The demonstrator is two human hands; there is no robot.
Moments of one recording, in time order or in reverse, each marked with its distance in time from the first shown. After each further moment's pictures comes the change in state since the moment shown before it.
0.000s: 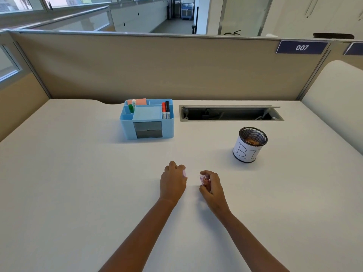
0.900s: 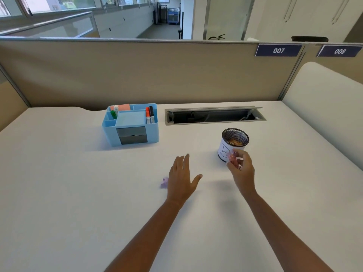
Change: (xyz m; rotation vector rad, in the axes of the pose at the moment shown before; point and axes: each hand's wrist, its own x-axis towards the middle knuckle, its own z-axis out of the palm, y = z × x) left_hand 0.013 0.046 0.038 -0.087 0.065 0.180; right_hand 0.050 0.010 -0.109 0.015 0.450 -0.034
